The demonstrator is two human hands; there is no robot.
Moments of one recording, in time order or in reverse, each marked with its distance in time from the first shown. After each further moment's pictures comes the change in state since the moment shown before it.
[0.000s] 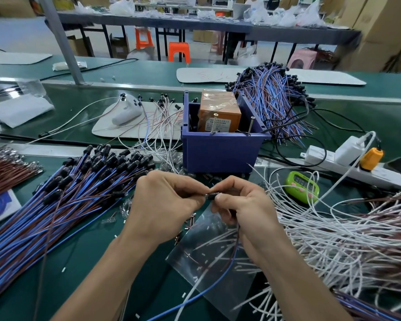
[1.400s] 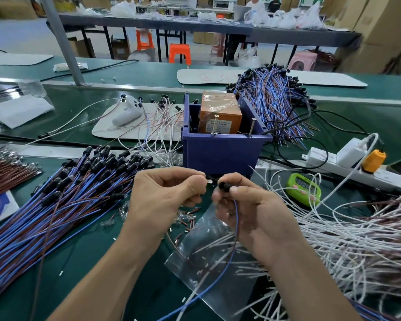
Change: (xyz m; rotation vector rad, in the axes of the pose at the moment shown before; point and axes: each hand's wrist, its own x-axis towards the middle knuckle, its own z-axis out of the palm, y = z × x) left_hand 0.001 0.005 0.000 -0.535 0.031 -0.151; right_hand 0.002 -0.008 -0.013 0.461 -0.203 0.171
